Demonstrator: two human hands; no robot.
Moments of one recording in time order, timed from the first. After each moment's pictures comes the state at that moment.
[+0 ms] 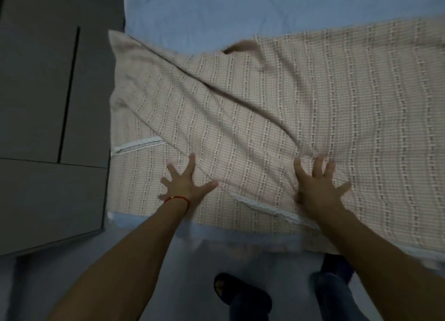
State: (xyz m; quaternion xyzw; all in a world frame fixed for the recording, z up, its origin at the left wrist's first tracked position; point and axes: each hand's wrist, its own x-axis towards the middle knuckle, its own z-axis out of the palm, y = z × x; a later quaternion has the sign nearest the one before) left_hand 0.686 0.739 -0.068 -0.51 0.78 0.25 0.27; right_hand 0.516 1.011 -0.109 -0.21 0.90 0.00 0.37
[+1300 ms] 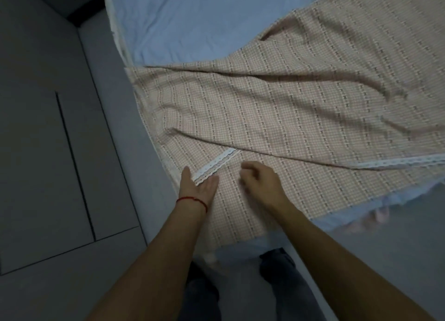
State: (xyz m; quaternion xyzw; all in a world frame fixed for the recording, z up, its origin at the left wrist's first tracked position) left_hand 0.731 0.495 -0.058 -0.63 0.19 0.75 0.00; right_hand 0.716 0.670 -0.067 0.09 0.76 -0.57 0.30
